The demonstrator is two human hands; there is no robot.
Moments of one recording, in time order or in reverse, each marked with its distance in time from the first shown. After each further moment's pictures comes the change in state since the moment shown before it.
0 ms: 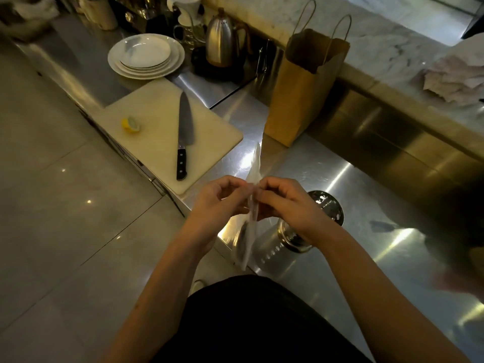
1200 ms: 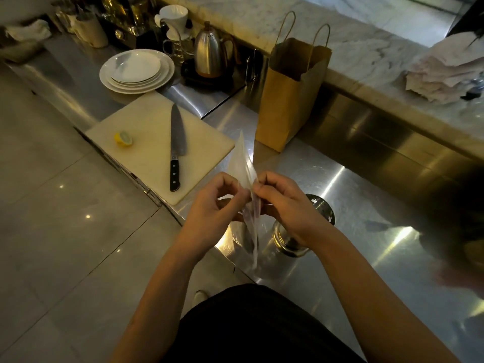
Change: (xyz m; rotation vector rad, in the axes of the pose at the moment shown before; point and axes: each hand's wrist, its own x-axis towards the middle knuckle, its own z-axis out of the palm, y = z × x) left_hand -0.004 0.015 0.010 0.179 -0.052 0.192; right_hand -0.007 -0.016 -0.005 0.034 0.068 -0.063
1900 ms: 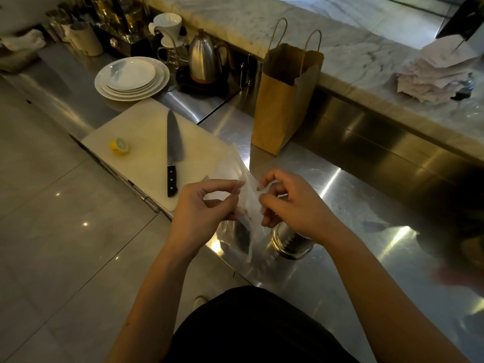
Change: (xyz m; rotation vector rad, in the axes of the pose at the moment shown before) left_hand 0.004 0.010 -0.007 0.047 0.097 -0.033; right_hand -0.007 -0.017 -0.015 -0.359 0.141 0.064
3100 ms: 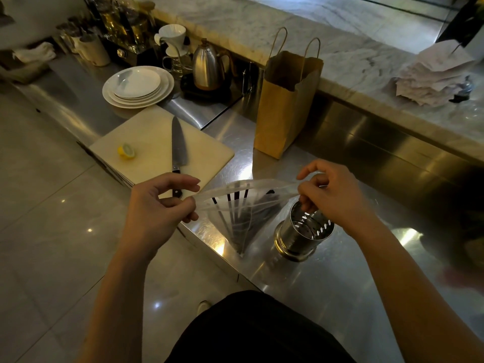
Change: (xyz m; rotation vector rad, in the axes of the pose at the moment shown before) left_hand -0.012 0.008 -0.060 0.153 0.158 0.098; right_hand -0.008 0.011 -0.041 -0.142 0.288 0.041
